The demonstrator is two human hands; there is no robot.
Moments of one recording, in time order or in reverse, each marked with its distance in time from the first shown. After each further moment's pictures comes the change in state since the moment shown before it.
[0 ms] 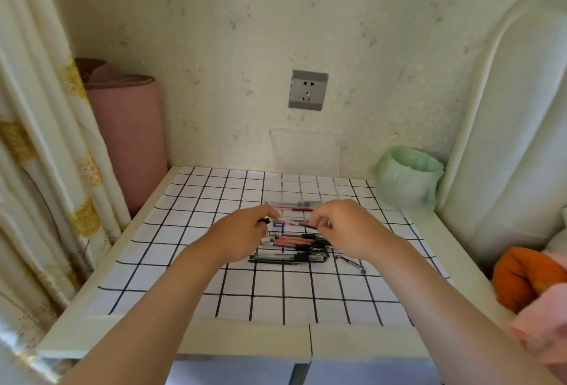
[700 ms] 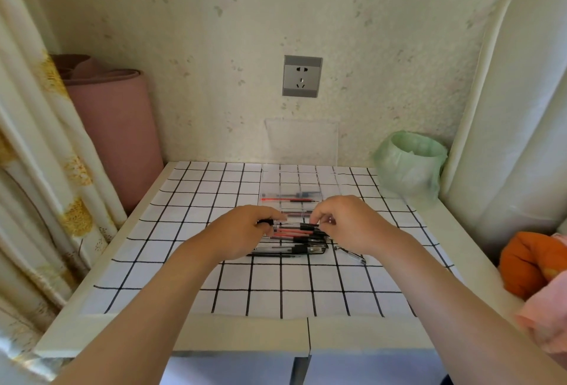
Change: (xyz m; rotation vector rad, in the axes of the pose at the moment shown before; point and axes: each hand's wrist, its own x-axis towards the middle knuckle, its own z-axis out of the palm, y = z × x) left_hand 0.002 0.004 0.006 -0.019 -0.094 0.023; right_hand -0.001 0.022 0.009 0.074 -0.029 -0.008
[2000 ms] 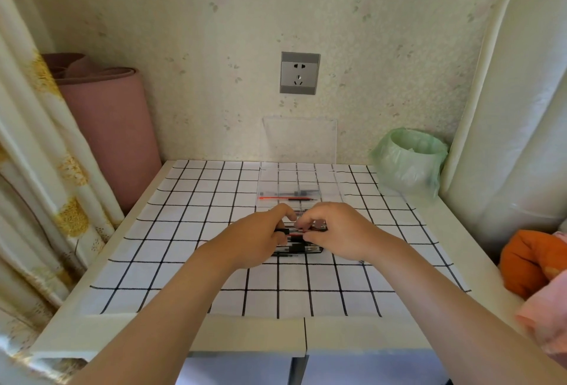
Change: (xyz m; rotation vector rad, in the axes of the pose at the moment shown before) left_hand 0.007 0.017 0.023 0.179 -0.061 0.082; right_hand 0.003 0.002 0.017 0.205 -0.037 -0.038
